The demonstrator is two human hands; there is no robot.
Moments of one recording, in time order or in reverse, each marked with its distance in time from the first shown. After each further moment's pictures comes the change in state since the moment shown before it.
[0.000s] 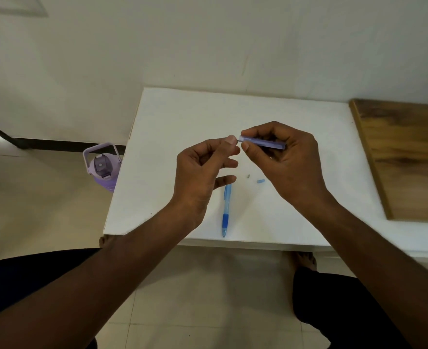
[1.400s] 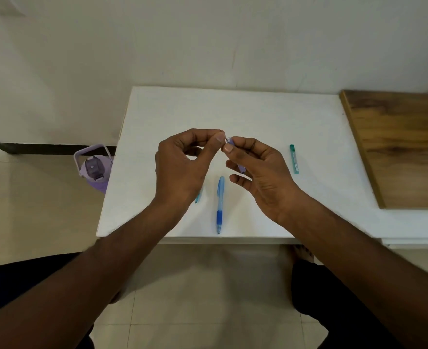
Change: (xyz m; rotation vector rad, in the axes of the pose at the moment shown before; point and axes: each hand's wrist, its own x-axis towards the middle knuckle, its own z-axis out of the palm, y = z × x) left_hand 0.013 0.002 -0.012 0.476 0.101 0.356; right_hand -0.014 0.001 0.030 0.587 -0.024 0.660
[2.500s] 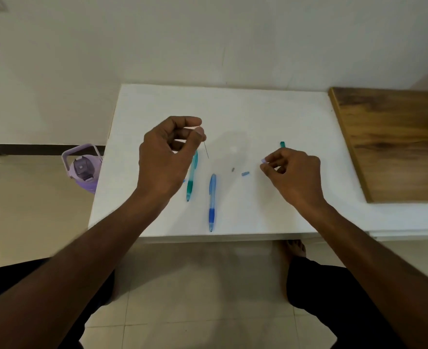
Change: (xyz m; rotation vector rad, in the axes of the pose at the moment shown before) left_hand 0.014 -0.003 -0.010 0.026 -0.060 -0.095; right_hand 0.019 0.025 -0.098 -1.016 0.352 -0.341
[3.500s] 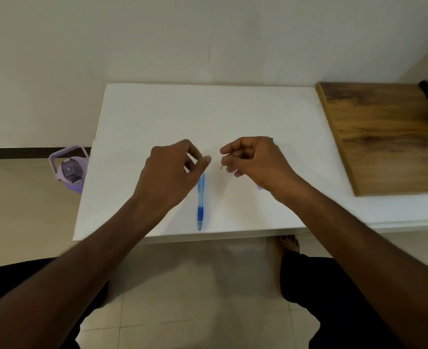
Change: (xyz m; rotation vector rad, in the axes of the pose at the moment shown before) left_hand -0.009 -0.010 0.018 0.627 -0.253 0.094; right_hand 0.008 -0.050 -0.001 0.449 -0.390 0.098
